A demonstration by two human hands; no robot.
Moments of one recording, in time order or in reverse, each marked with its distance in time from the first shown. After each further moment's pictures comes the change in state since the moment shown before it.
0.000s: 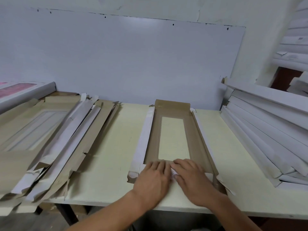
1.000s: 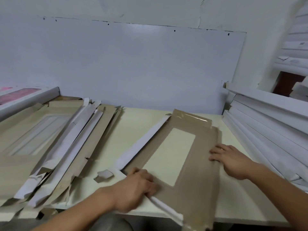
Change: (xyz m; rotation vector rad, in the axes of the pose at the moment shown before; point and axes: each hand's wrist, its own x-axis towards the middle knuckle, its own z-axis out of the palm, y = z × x) left_hand -0.028 -0.066 -0.024 -0.409 -0.242 0.239; right_hand 0.019 0.131 -0.081 -0.503 -0.251 0.014
